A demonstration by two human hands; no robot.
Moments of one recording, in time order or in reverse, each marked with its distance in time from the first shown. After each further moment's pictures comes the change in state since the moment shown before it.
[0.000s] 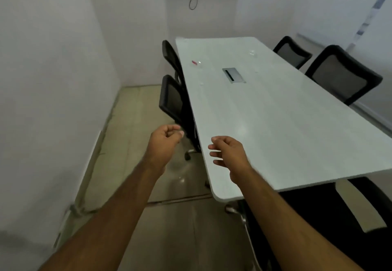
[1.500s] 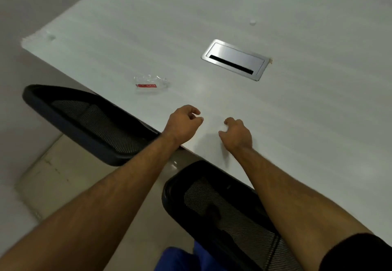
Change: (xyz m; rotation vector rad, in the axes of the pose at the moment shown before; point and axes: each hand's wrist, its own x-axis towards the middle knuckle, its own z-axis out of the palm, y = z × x) left_hand 0.973 -0.091 0.234 0.696 -1.043 0.168; right_hand 0.897 0.012 0.181 -0.647 0.719 0.426
